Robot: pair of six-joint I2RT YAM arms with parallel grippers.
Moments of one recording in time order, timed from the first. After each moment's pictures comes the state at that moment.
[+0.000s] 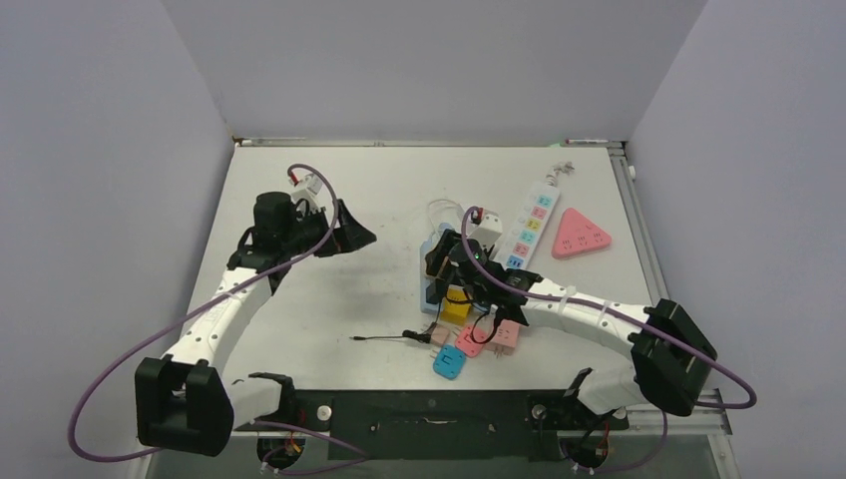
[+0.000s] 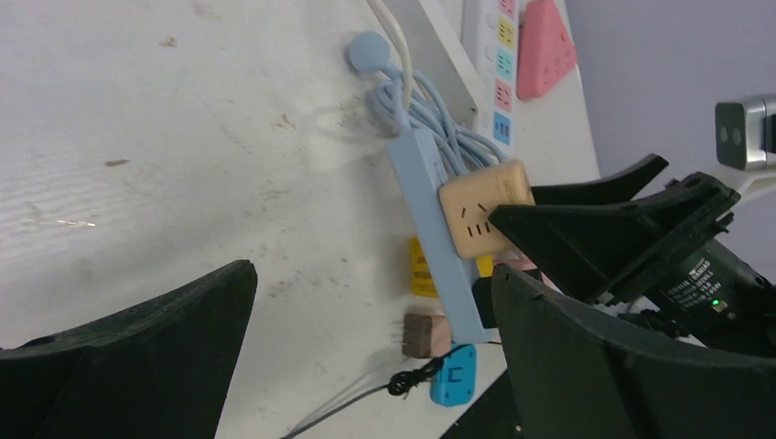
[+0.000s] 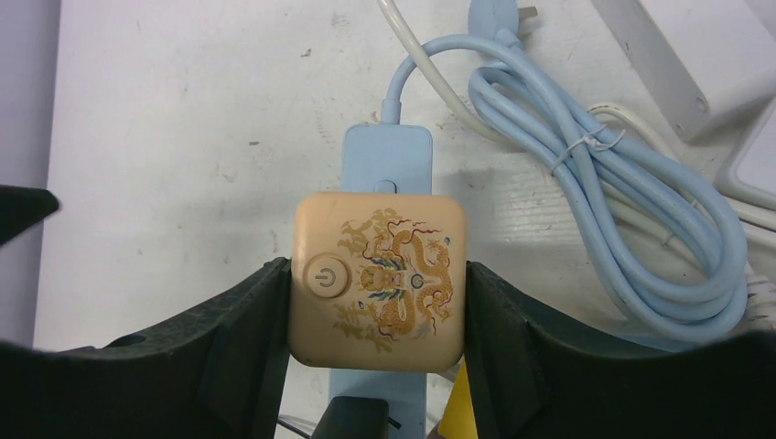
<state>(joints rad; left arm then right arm) -0.16 1.18 0.87 -0.23 0.53 -0.48 0.90 1.39 0.83 -0.07 0.45 0.88</state>
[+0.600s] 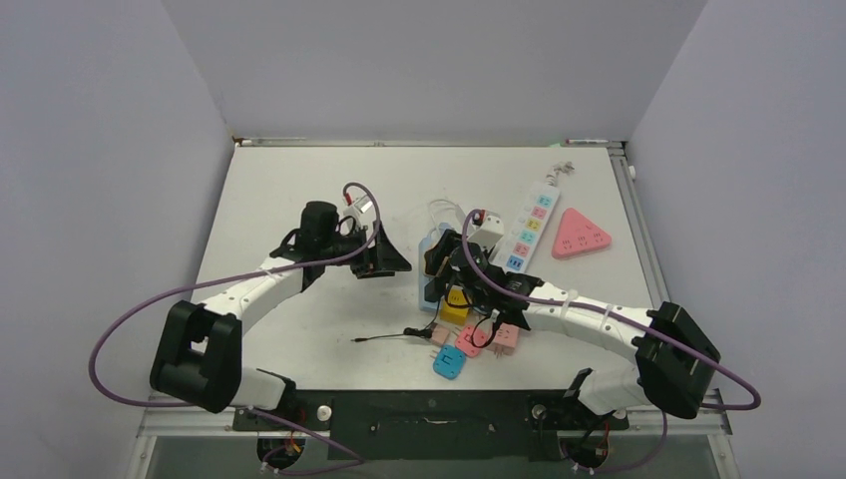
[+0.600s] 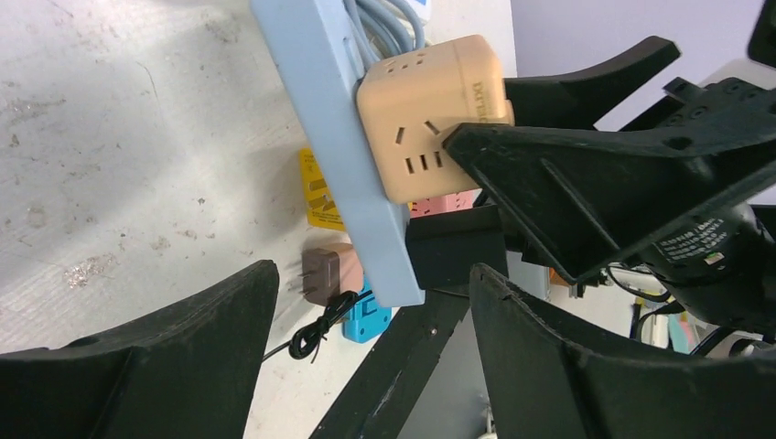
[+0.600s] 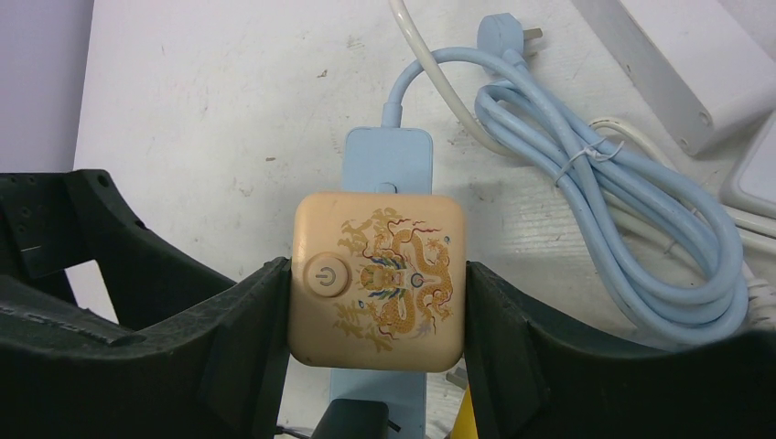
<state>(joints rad) -0.35 1.38 0.80 -0.06 0.77 -0.65 0.91 1.35 0.81 0.00 0.50 0.88</state>
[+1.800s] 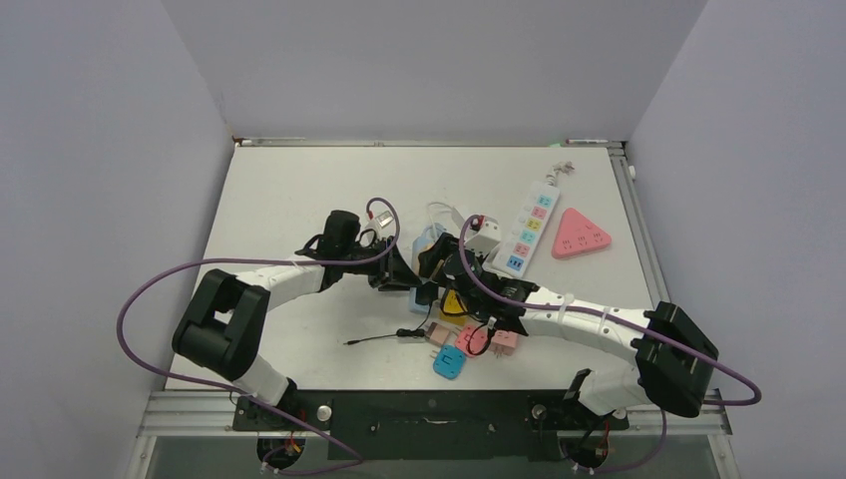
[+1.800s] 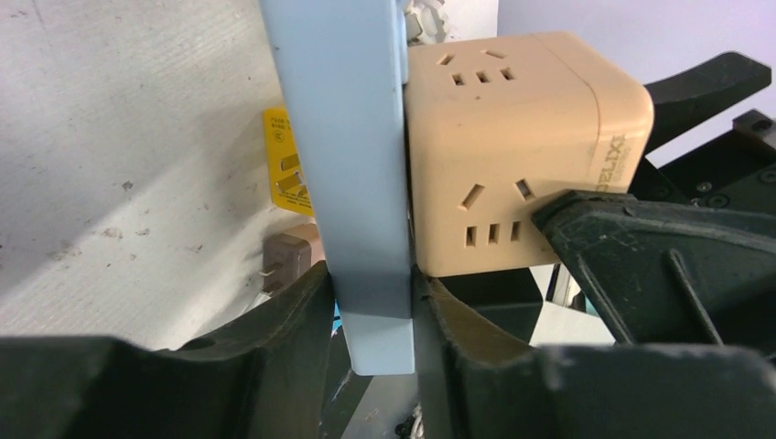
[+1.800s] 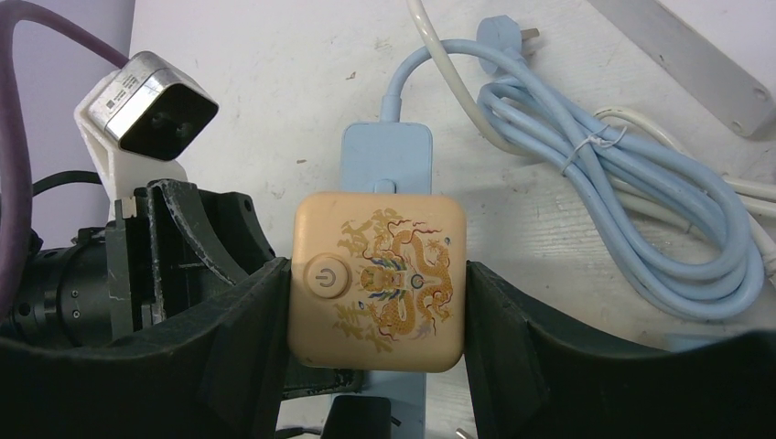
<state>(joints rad) -0.43 1.58 0.77 0.08 0.86 -0.81 0.98 1.35 0.80 0.04 0.56 0.94</state>
